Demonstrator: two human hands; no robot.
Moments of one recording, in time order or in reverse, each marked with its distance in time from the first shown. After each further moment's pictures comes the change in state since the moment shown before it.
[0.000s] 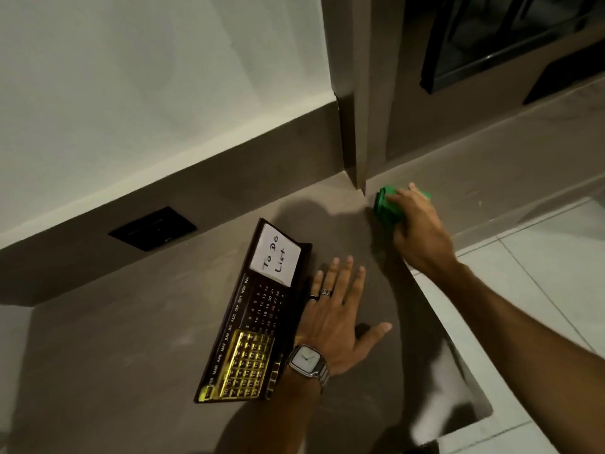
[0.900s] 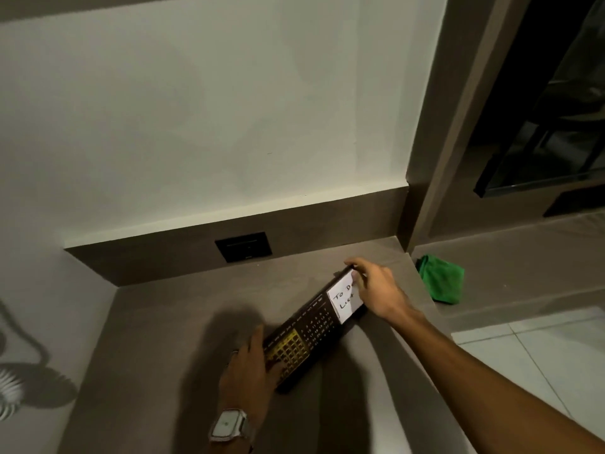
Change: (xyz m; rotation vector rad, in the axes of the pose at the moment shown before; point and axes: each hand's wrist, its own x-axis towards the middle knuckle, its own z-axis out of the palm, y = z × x) left_hand -0.173 -0.115 -0.076 -0.383 0.184 -0.760; right_hand -0.024 -0.172 0.043 0.108 -0.293 -0.132
